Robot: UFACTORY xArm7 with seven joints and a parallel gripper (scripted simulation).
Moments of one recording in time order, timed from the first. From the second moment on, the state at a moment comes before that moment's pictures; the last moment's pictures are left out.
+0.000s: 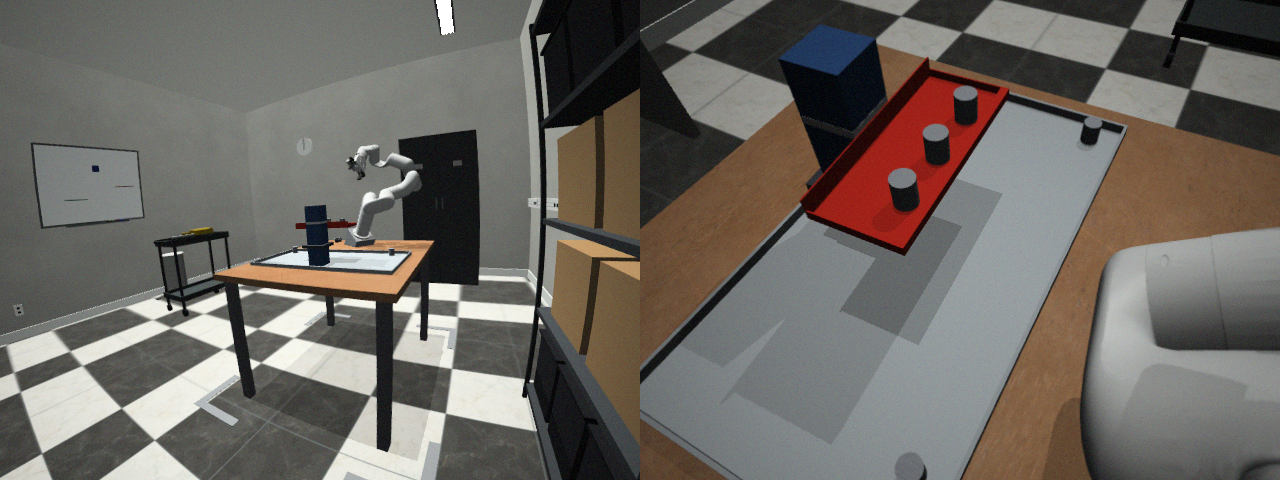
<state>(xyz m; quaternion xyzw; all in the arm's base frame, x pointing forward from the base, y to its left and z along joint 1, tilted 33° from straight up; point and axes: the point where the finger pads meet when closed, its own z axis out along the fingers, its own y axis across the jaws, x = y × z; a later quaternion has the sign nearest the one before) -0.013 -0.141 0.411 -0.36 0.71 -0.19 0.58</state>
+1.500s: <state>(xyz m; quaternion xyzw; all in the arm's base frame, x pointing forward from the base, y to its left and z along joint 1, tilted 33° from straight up) 0.079 -0.169 0.368 -0.49 0.74 -0.09 0.45</state>
